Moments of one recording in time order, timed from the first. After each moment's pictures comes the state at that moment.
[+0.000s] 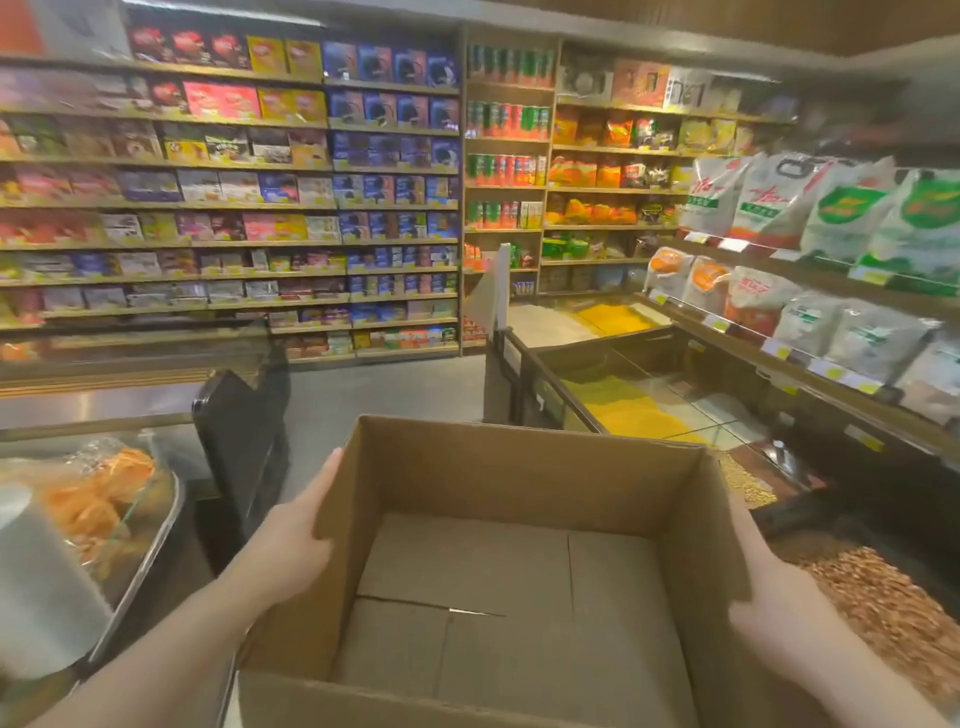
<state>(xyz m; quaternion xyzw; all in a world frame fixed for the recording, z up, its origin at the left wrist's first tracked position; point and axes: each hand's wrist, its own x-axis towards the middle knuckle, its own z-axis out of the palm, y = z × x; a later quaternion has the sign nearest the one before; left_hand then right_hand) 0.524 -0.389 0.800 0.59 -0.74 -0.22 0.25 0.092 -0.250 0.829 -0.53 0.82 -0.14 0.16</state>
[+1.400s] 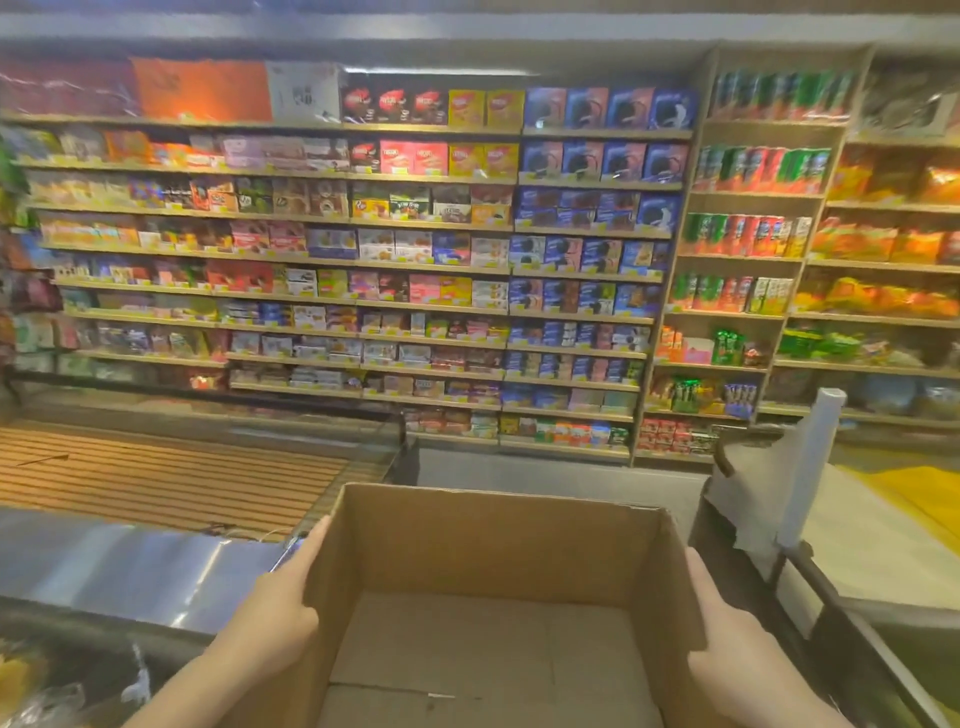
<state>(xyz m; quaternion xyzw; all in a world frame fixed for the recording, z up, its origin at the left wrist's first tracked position) 0.785 -1.088 0.776 0.74 -0.59 -0.17 0.26 0.329 -1.150 0.806 -0.68 0.69 -0.14 0.20</state>
